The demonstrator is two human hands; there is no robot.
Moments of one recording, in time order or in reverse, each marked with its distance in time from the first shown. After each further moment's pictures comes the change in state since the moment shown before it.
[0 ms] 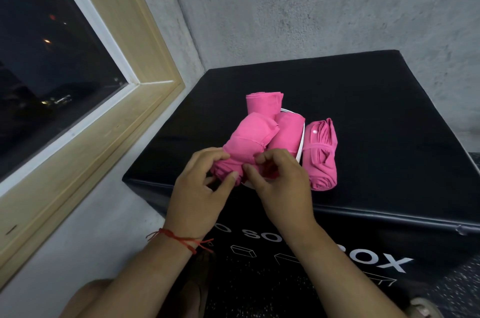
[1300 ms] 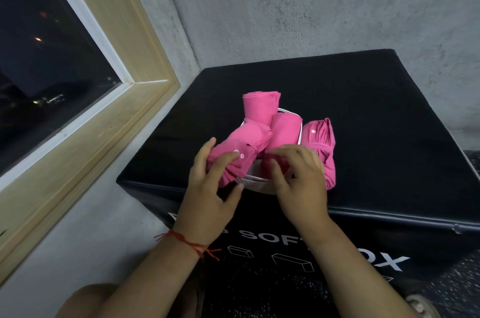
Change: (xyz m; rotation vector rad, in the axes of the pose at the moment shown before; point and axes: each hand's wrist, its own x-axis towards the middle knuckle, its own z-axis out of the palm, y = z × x) left_hand -0.003 -0.024 0.018 0.201 -0.095 0.138; right_hand 0.011 0.035 -0.024 -0.266 0.026 -0.129
